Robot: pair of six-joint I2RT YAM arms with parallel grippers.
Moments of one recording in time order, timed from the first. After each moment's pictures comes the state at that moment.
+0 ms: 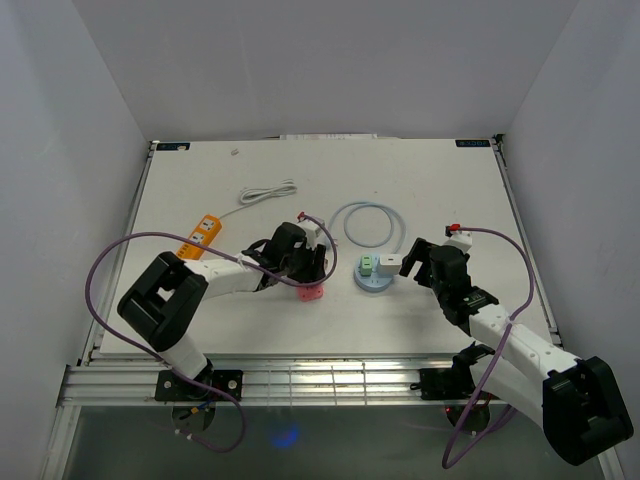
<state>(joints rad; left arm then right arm) -0.70 1.63 0.77 0.09 0.09 -0.28 0.44 0.94 0.34 0.02 0.32 0.56</state>
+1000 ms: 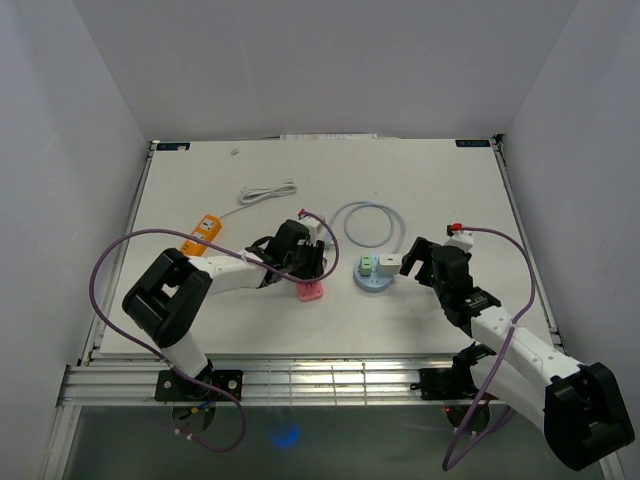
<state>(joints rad) -0.70 1.66 0.81 0.08 0.03 -0.29 0.44 0.92 0.34 0.02 0.32 0.55</state>
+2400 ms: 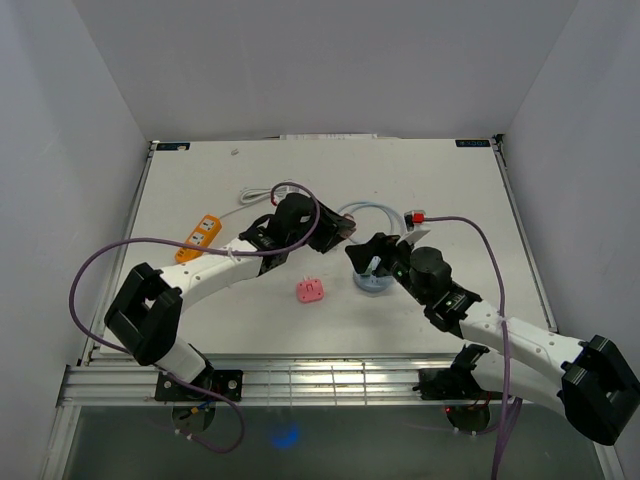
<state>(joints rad) -0.74 1.53 1.02 0.01 0.02 -1.38 0.79 0.98 0.43 0.36 0.15 0.59</state>
